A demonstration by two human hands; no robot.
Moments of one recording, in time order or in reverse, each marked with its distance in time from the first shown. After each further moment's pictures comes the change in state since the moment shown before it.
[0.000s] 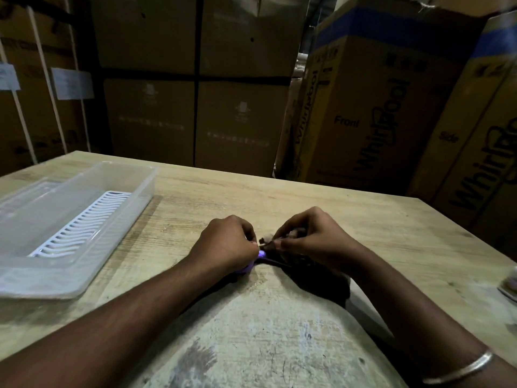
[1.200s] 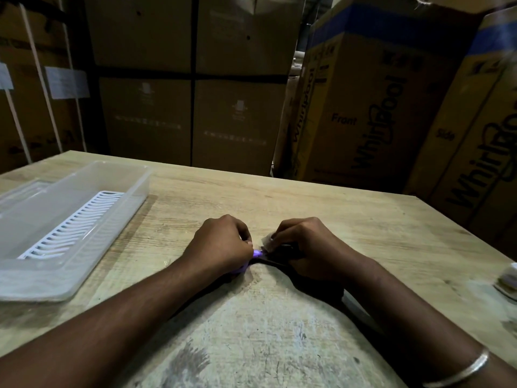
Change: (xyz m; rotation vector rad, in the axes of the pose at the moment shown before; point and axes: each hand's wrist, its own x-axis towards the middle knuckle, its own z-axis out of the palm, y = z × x) left_hand 0.000 -0.001 0.002 0.027 0.021 -0.002; right_hand -0.008 0.004 0.004 -0.380 -0.078 -0.352
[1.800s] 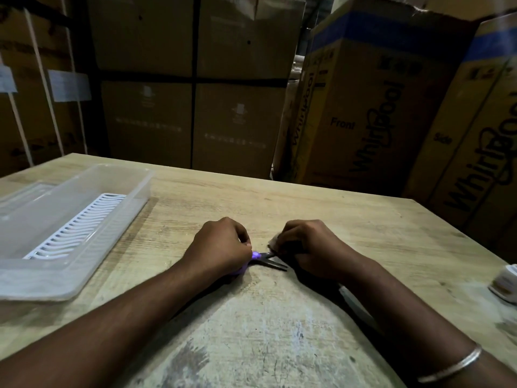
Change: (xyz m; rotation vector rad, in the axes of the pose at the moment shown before) left_hand -0.002 0.000 0.000 -0.013 0.009 0.001; right_hand -0.001 0.011 0.002 0.036 0.036 0.072
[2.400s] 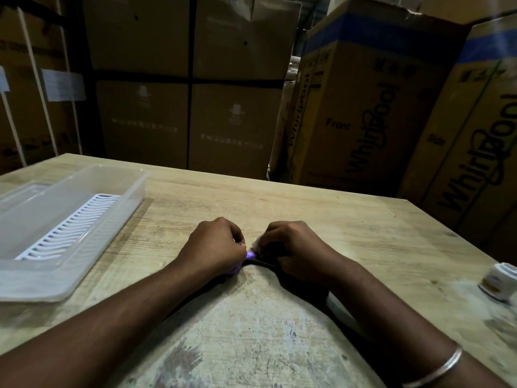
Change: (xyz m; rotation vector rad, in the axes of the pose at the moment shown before) left_hand 0.001 -0.001 0.002 0.006 0.027 0.000; right_hand 0.004 -0.015 0.005 0.011 -0.033 0.012
